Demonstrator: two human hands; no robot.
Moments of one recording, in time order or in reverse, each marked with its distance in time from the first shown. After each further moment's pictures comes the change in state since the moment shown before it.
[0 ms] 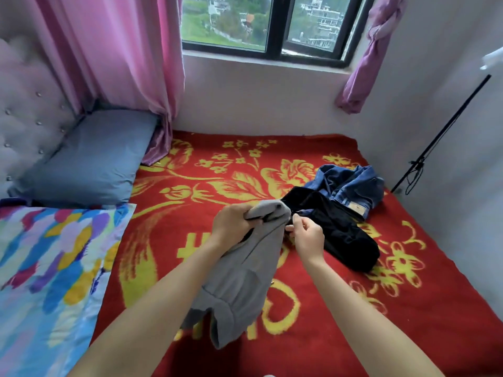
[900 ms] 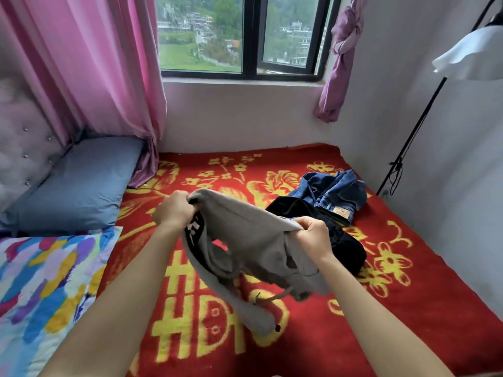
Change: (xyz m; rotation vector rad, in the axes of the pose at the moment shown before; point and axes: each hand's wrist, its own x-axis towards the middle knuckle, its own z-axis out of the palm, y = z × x) left_hand 0.025 0.018 -0.041 0.333 0.143 -0.439; right_hand 0.011 0.006 -0.092 -0.082 -0.098 -0.109
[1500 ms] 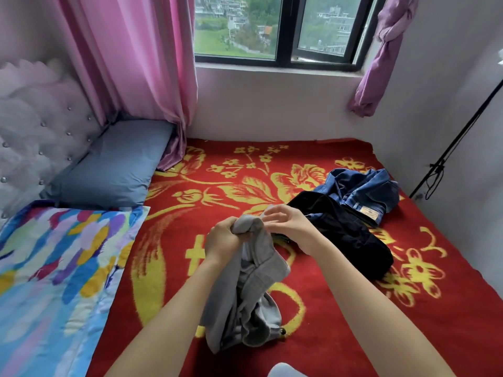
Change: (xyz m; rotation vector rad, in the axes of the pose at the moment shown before) left_hand -0.065 -0.023 0.071 -0.532 -0.048 0.108; right_hand 0.013 -0.034 0.060 0.232 -0.650 -0.010
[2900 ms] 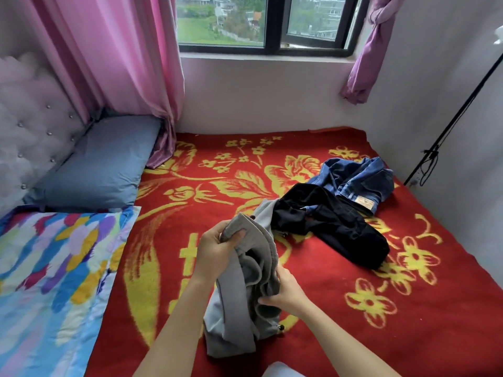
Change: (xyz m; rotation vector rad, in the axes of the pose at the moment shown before) left_hand -0.023 0.011 -0.003 -0.460 -0.054 0.109; right_hand -0.035 0.146 0.039 -0.476 0.033 0.154
